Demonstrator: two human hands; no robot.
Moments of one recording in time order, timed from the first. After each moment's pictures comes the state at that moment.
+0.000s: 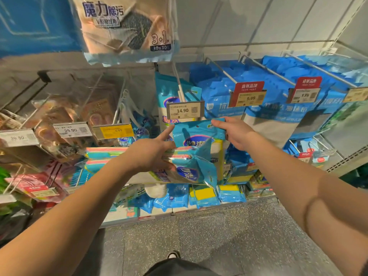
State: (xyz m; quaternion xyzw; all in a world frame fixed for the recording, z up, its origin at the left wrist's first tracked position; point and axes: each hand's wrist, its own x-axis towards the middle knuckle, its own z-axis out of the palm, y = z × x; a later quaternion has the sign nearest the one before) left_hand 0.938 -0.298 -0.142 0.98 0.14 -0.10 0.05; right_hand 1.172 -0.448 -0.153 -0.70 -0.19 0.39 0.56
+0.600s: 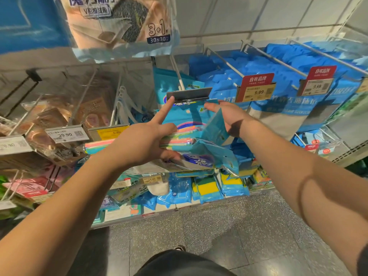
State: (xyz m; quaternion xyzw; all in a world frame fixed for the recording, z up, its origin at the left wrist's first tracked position) left_hand 0.930 -0.288 -0.092 0.99 0.11 0.00 0.08; right_hand 1.160 -0.408 -0.125 -0.65 -0.17 0.41 0.62
